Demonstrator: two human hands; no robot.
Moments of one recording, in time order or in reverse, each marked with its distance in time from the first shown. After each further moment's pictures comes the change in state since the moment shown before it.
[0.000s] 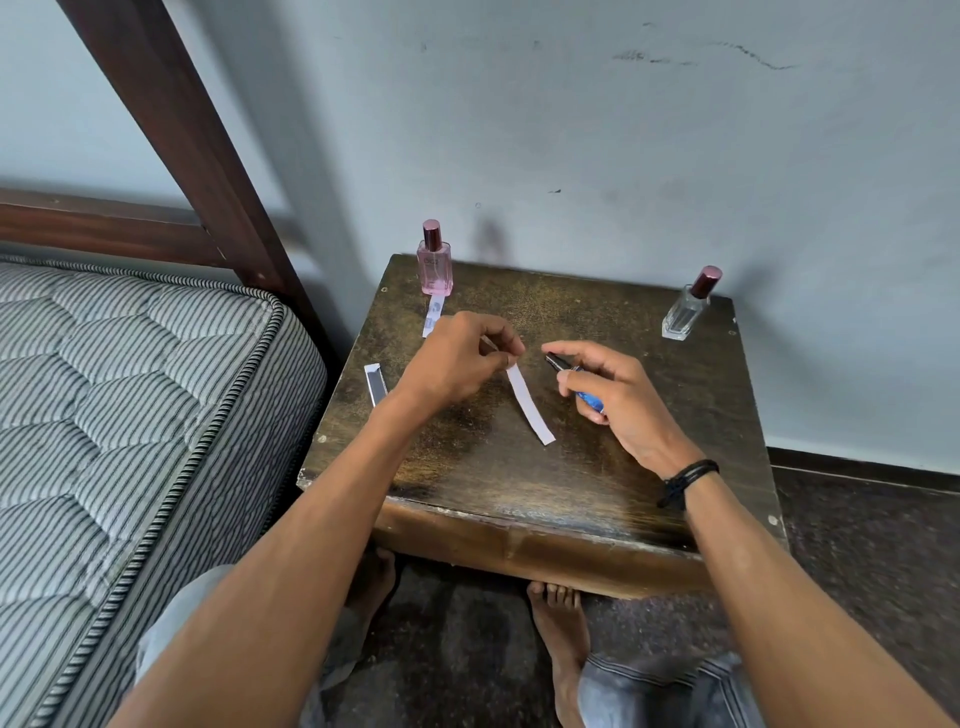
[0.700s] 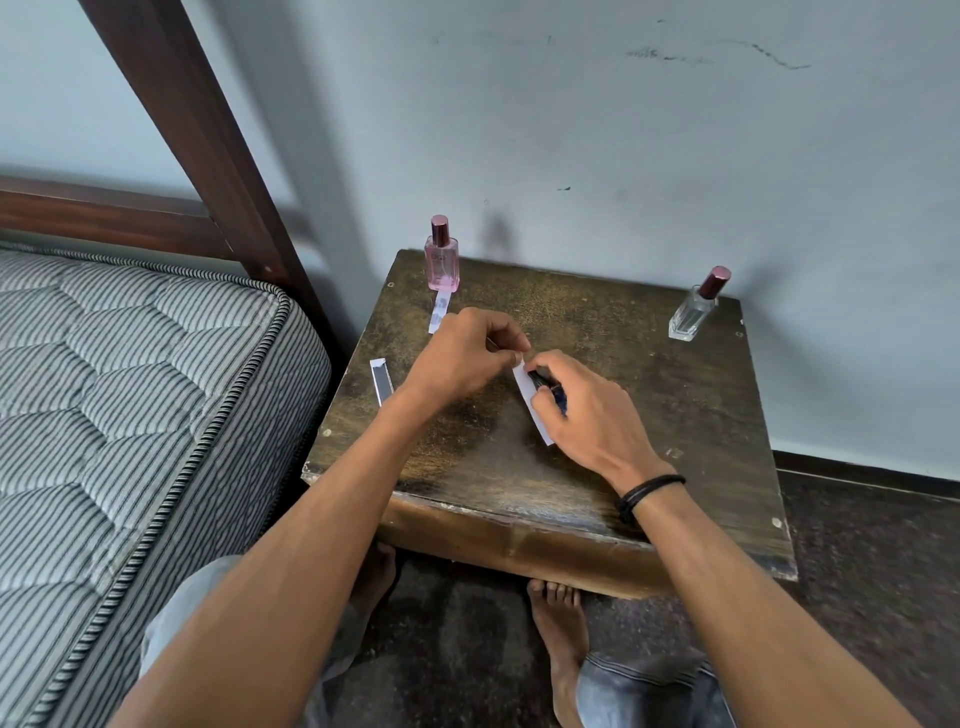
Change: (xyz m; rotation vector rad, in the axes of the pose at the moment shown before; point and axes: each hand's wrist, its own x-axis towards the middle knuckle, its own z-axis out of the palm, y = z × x) left_hand 0.001 -0.003 0.002 -0.005 0.017 -0.010; right_hand -0.009 0.007 0.033 -0.936 0.087 -0.319
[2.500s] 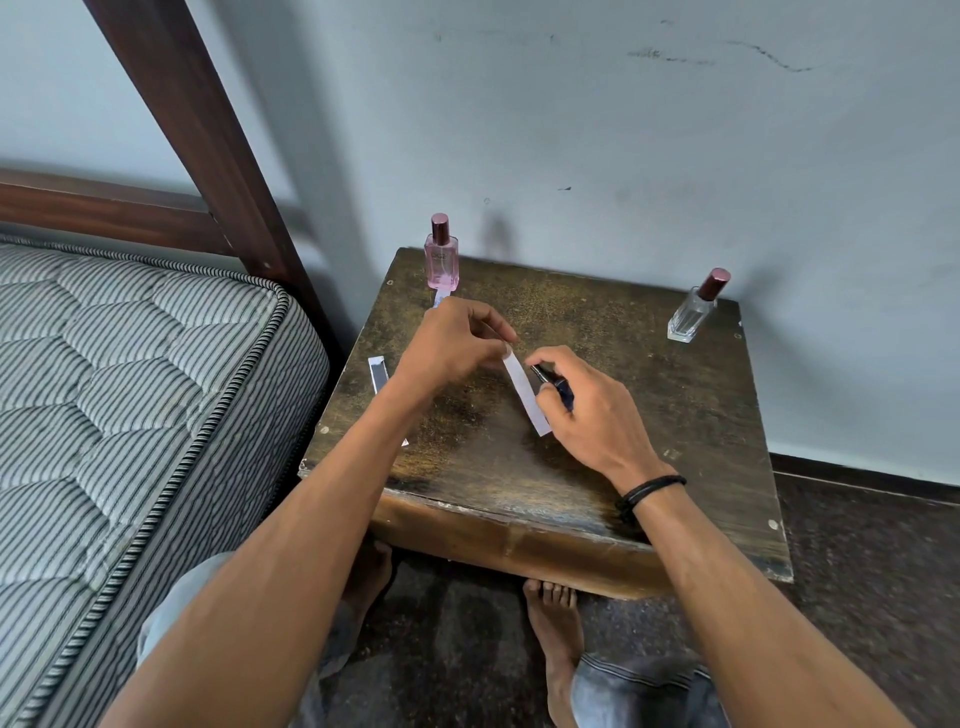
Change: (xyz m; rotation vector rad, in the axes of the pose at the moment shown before) left_hand 0.001 -0.003 -0.008 -0.229 0.053 -0.190; right_hand -0.001 0.001 -0.002 0.043 0.068 -0.017
